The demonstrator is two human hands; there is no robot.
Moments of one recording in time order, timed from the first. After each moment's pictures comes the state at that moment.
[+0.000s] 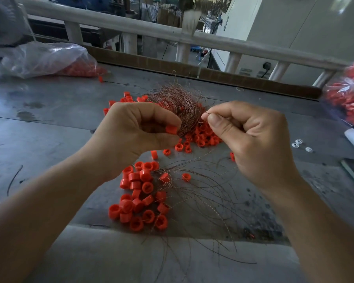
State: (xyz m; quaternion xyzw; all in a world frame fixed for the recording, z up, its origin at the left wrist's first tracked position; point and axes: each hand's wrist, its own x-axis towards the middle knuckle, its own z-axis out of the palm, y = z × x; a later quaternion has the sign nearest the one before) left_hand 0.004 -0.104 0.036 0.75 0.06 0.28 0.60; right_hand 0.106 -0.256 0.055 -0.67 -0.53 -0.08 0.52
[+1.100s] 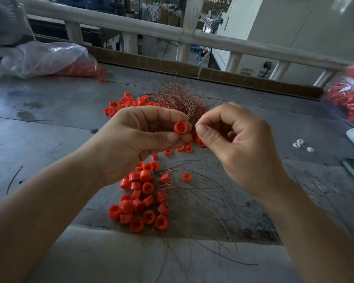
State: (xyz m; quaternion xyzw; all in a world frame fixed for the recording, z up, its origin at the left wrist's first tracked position) left_hand 0.003 -0.104 0.035 0.60 0.01 0.15 0.78; right_hand 0.102 -0.252 0.049 -0.71 -0.53 -0.09 0.46
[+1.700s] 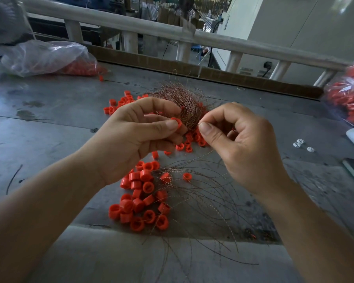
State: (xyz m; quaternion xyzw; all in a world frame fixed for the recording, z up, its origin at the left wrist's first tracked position) left_hand 0.003 -0.106 0.036 0.60 0.04 0.18 0.78; right_hand 0.101 -0.252 0.046 -0.71 -0.51 -0.07 0.48
